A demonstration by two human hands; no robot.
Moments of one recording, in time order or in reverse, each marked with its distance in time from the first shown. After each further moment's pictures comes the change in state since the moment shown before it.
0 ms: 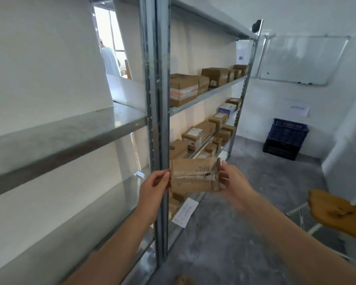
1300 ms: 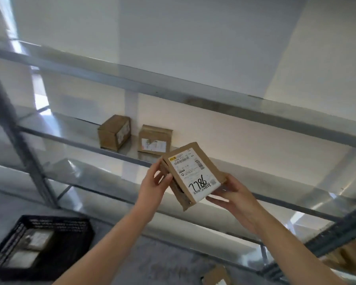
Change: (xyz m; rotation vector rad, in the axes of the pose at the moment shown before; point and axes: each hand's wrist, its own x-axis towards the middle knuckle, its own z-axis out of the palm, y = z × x) left_hand -0.556 0.031 -0.300 0.056 1.044 0.139; right_hand -0.404 0.195 0.225 -0.497 -1.397 0.156
